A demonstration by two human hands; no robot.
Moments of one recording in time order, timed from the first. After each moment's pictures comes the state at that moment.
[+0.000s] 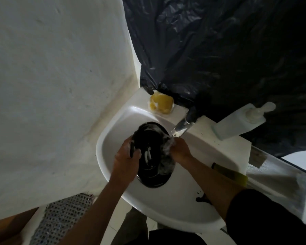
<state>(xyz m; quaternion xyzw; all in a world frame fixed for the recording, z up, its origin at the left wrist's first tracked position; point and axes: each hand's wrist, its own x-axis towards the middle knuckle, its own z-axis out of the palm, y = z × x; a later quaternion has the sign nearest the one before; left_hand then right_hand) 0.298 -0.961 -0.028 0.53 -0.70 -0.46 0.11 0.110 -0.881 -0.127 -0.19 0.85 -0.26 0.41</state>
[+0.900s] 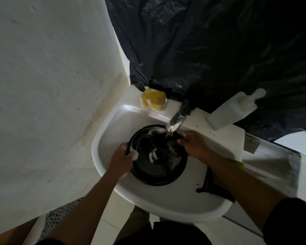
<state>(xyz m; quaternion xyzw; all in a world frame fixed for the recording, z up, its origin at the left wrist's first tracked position) 0.312 -0.993 -0.086 0.52 -0.68 -0.52 -0.04 0.075 -0.833 -0.103 -0.21 0.86 -0.28 0.38</state>
